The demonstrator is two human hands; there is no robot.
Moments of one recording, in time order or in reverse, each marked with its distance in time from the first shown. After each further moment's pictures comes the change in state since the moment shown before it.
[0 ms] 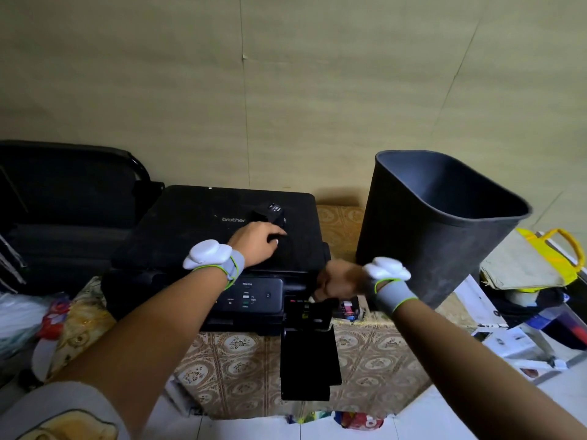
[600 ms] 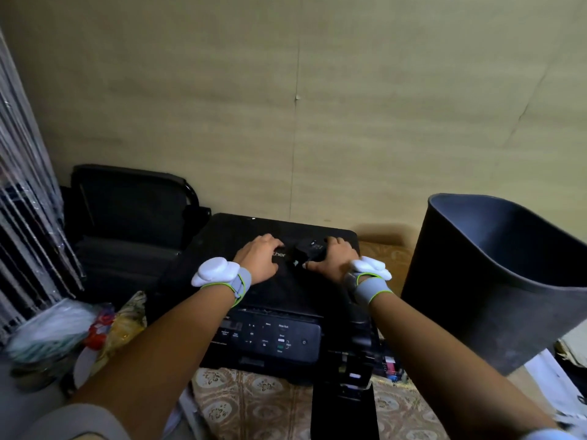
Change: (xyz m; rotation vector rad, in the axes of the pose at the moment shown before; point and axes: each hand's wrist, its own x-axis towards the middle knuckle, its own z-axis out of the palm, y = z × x) left_hand 0.020 -0.062 -0.030 0.132 0.026 -0.150; right_hand 0.105 -0.054 -0.052 0.094 0.534 0.026
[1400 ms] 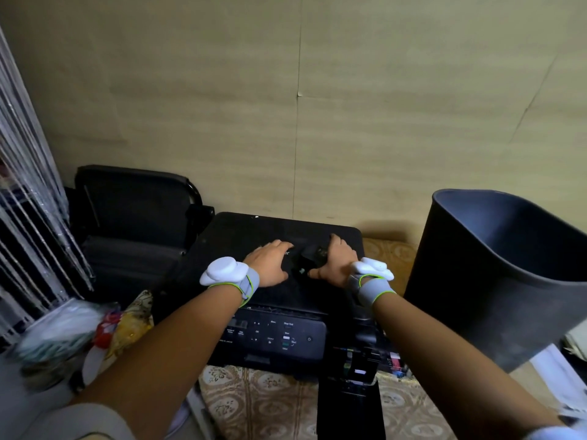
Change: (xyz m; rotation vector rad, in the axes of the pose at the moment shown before) left_hand -0.004 0.007 0.002 0.036 -0.151 0.053; right_hand -0.010 -0.007 0.004 0.112 -0.035 0.016
